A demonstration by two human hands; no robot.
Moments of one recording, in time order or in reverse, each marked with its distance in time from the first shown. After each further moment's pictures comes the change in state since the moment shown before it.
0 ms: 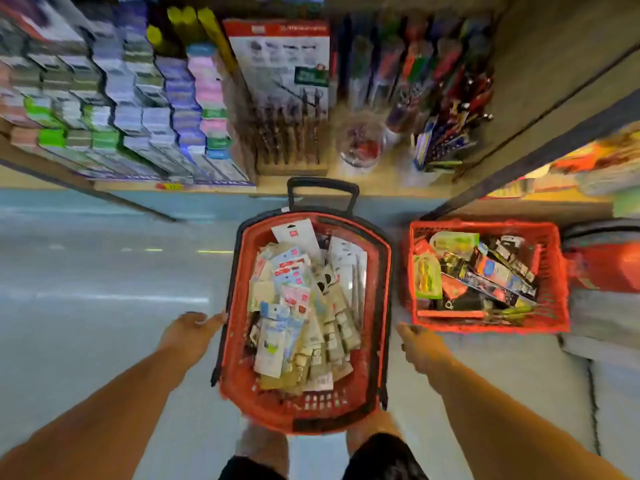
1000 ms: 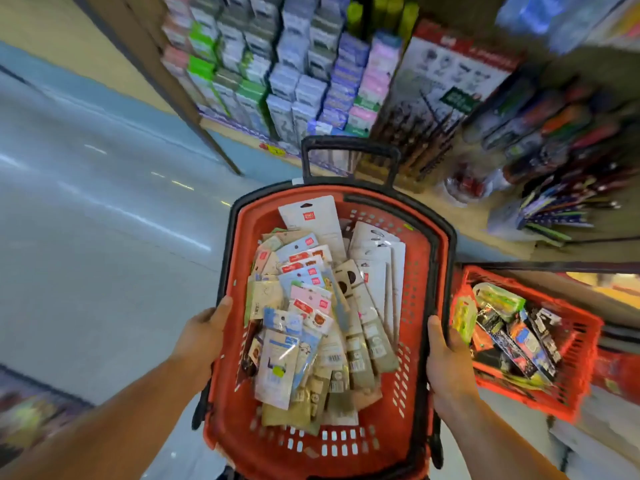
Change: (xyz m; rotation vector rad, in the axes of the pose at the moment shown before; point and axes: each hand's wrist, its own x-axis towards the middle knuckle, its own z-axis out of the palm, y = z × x) left_hand -0.049 -0.087 -0.038 -0.879 0.005 -0.248; right_hand -0.113 -0.135 0.037 0.276 0.211 -0.111
